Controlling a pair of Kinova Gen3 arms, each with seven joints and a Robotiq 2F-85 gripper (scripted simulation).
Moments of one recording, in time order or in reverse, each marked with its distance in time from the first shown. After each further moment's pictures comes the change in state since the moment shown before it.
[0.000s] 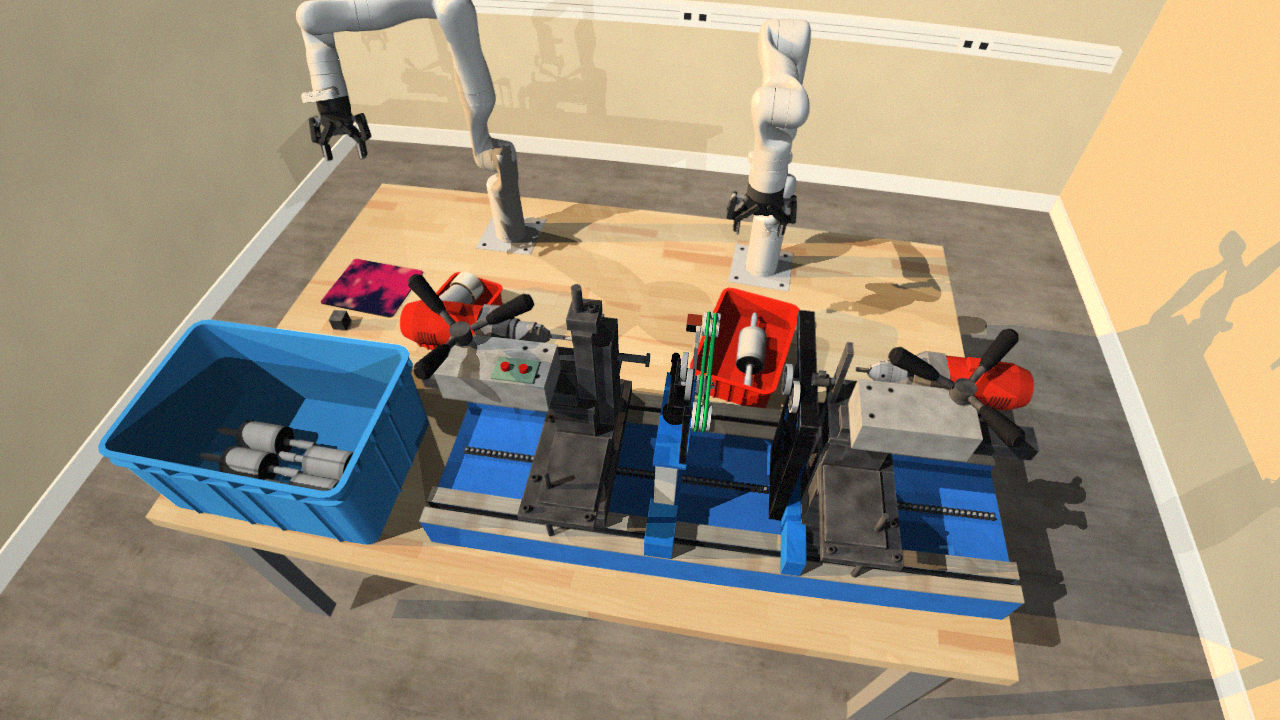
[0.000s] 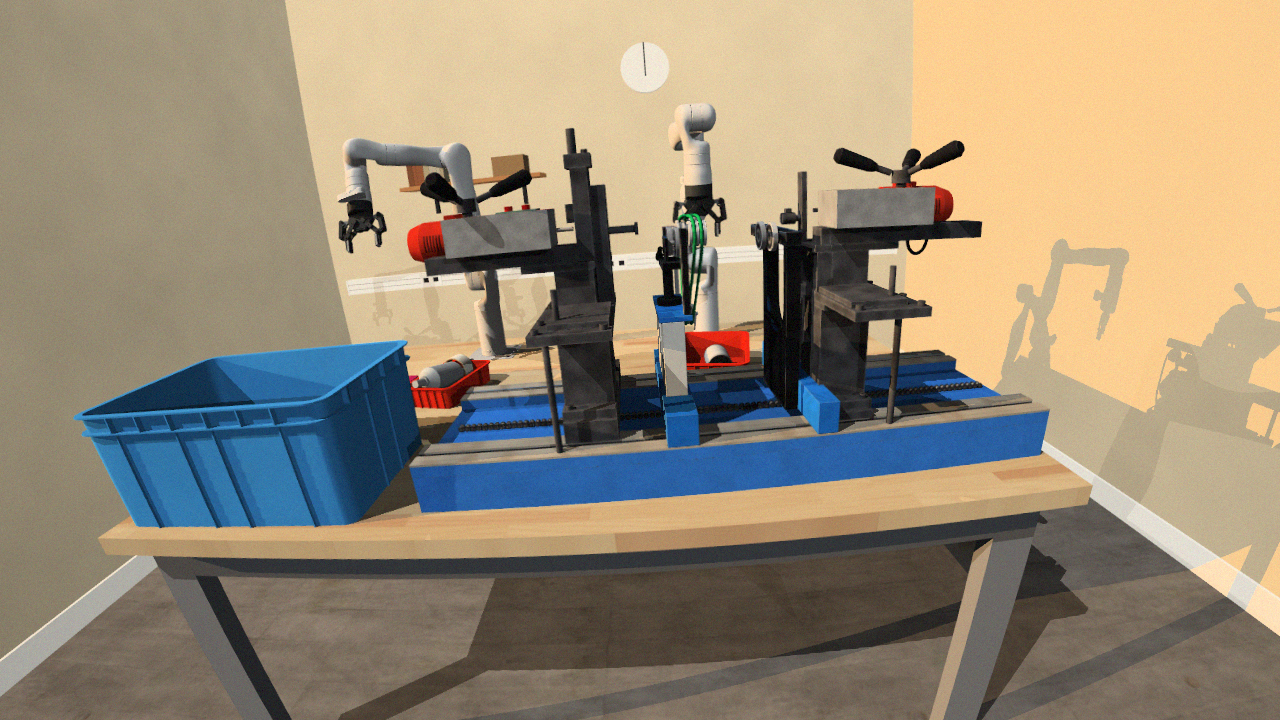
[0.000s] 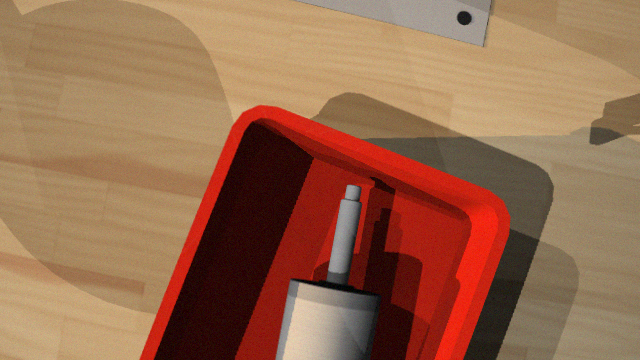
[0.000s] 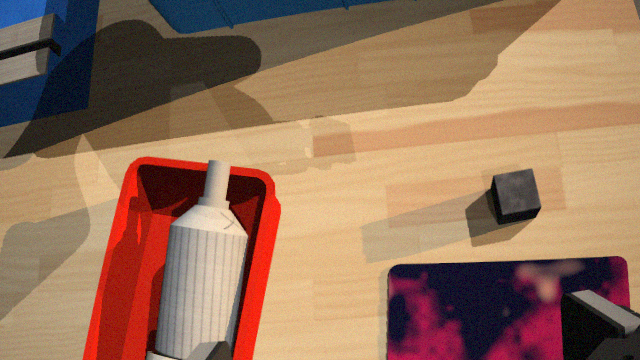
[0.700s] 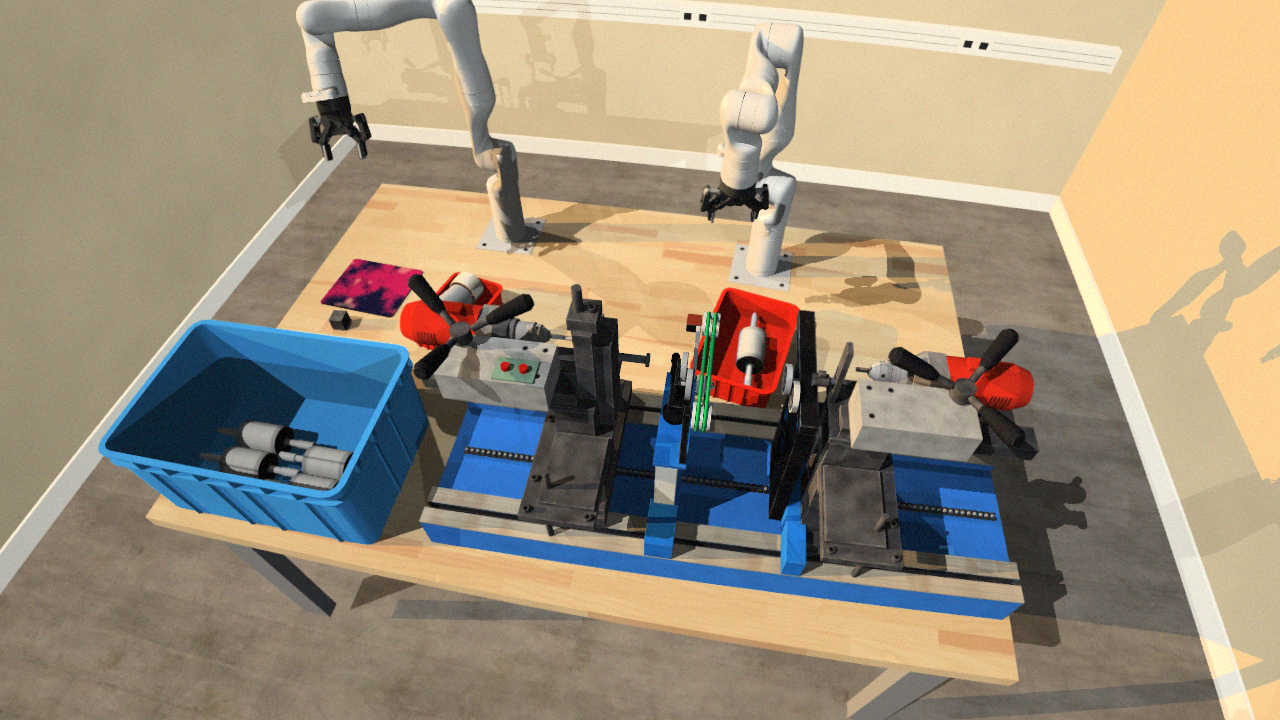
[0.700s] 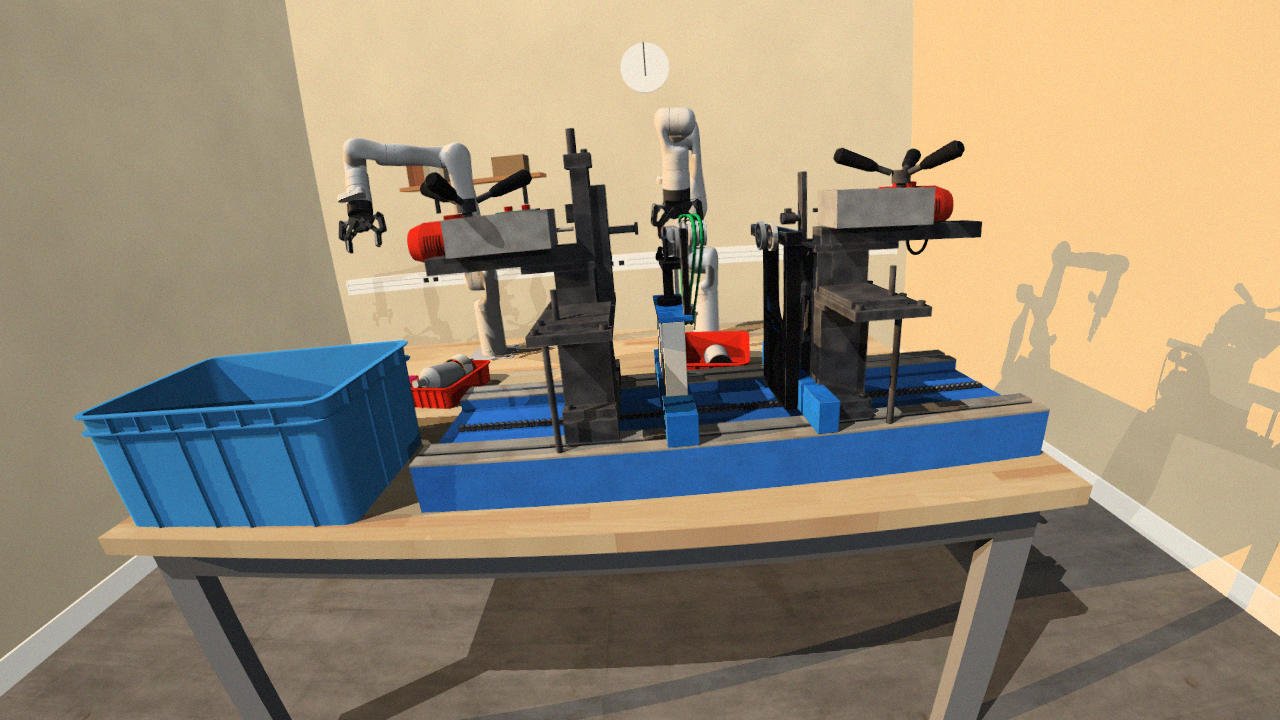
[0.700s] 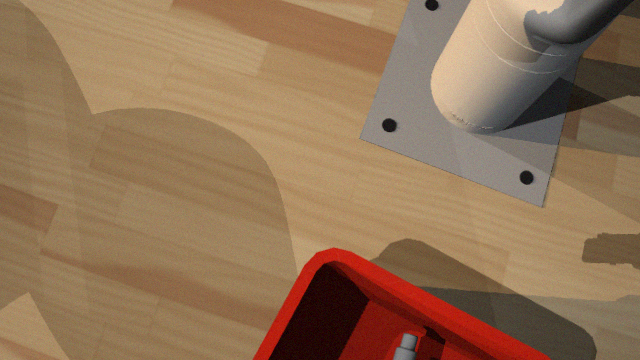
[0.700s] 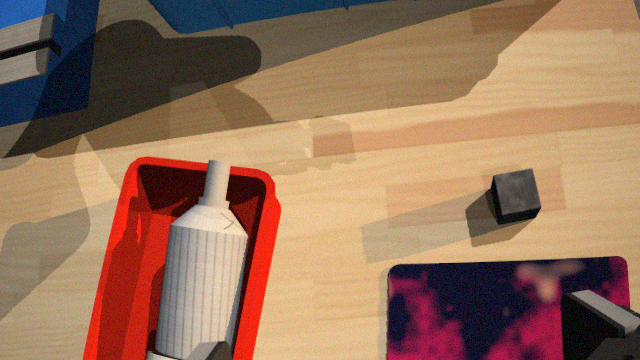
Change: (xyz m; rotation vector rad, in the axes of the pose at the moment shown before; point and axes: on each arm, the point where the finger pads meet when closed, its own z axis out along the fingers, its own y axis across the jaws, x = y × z) left arm 0.041 -0.058 0.003 0.000 0.160 -0.126; right arm 0.000 0.000 0.000 0.000 0.000 0.000
